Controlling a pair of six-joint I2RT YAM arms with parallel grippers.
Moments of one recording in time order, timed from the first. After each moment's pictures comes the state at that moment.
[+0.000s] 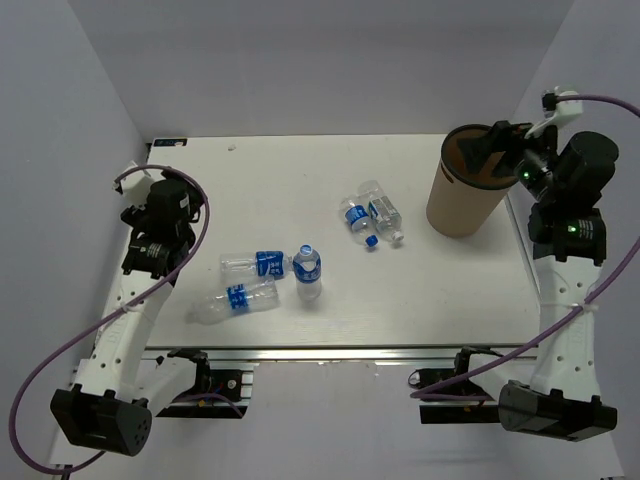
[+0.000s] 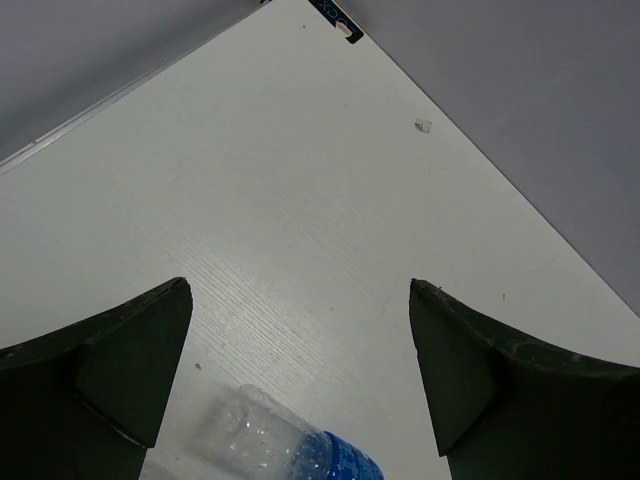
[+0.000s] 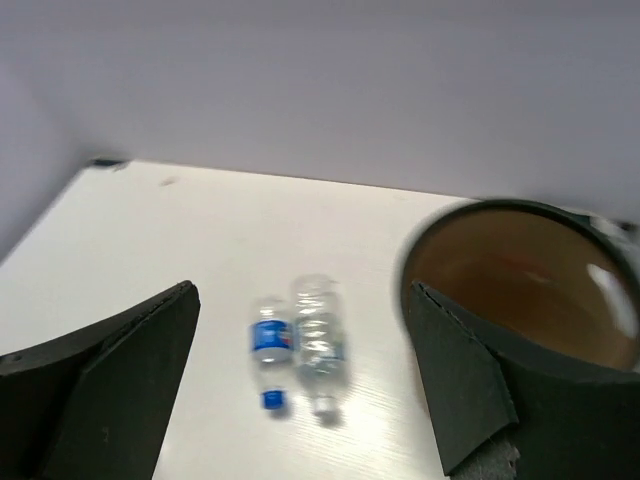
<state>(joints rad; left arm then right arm) -0.17 1.00 1.03 -0.45 -0.65 -0.68 -0.12 1.08 1.45 -0.41 -0.44 0.15</state>
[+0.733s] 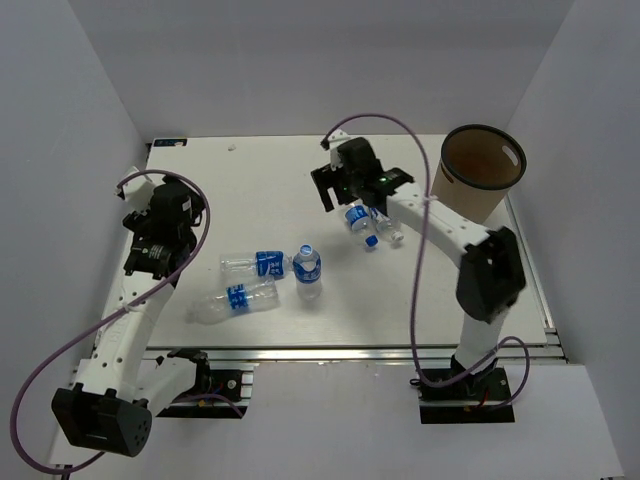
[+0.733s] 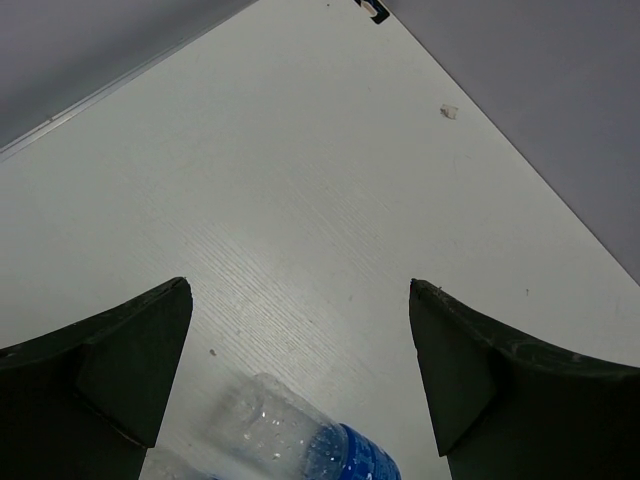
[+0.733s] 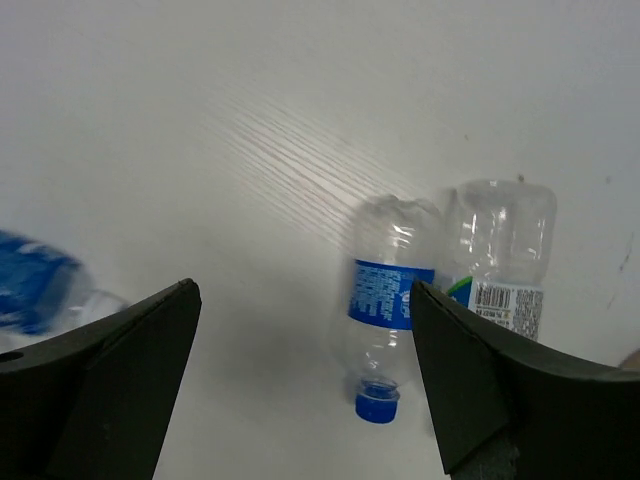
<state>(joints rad) -0.17 0.99 1.00 -0.48 -0.66 -0.71 0.66 1.78 1.58 -0.42 0.03 0.00</state>
